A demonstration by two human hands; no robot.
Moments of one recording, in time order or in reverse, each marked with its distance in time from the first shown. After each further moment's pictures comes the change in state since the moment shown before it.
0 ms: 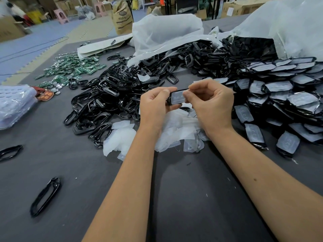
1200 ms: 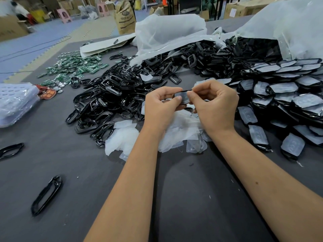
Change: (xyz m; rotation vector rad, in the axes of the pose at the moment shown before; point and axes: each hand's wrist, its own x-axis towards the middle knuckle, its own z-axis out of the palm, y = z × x) left_hand -0.005 -0.001 0.001 0.104 -0.080 0.070; right_hand -0.002 -0.006 0.002 -0.169 0.041 -0.073
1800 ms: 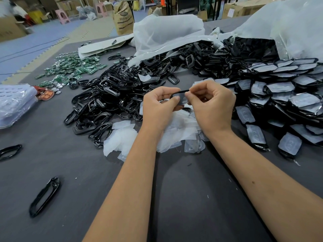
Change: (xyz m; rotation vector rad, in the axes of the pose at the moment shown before) left_hand 0.000 0.001 0.001 0.018 0.025 -0.001; right_hand -0.001 -0.003 0.000 -0.085 0.007 -0.056
